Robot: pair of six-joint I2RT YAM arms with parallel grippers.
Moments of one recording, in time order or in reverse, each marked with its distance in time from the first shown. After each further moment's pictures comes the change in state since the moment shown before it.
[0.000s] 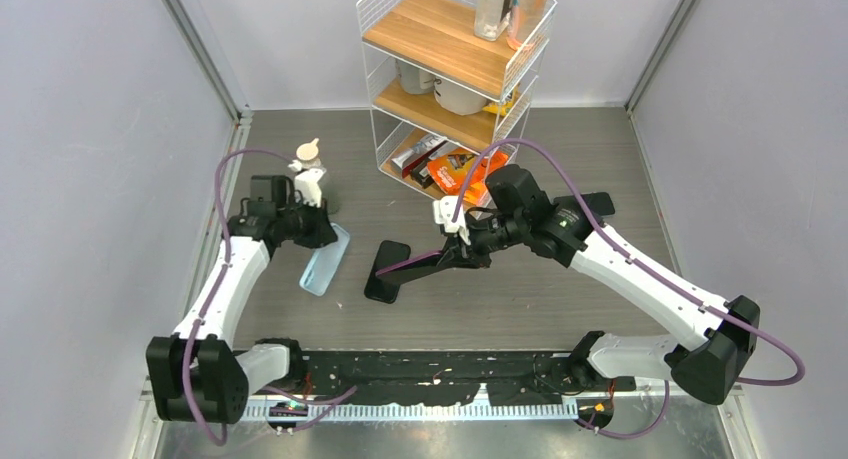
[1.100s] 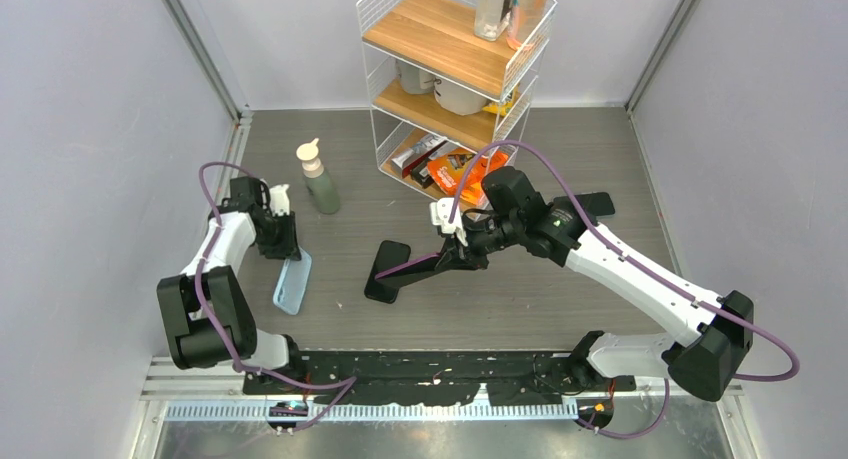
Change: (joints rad) left arm 0.296 0.276 0.027 -0.121 -0.192 0.027; right arm 0.000 0.021 -0.020 0.023 -0.017 0.000
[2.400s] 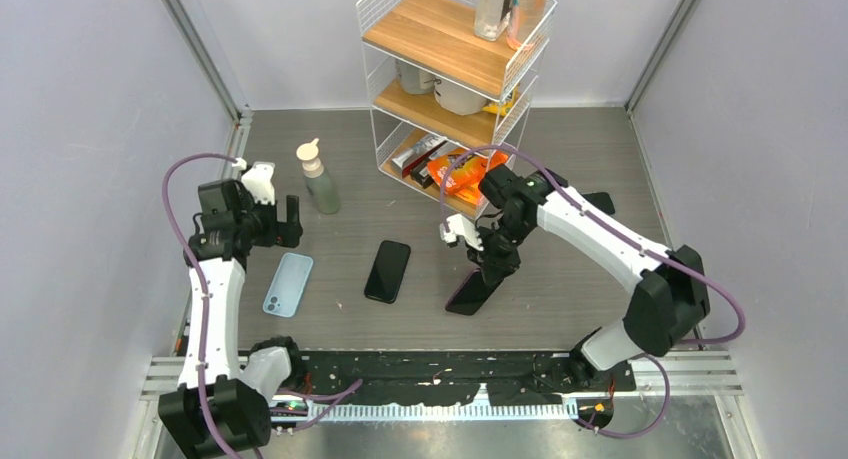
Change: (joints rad) left arm 0.011 -0.416 0.024 0.024 0.010 0.108; right arm -0.159 0.239 0.114 -0.590 0.136 -0.361
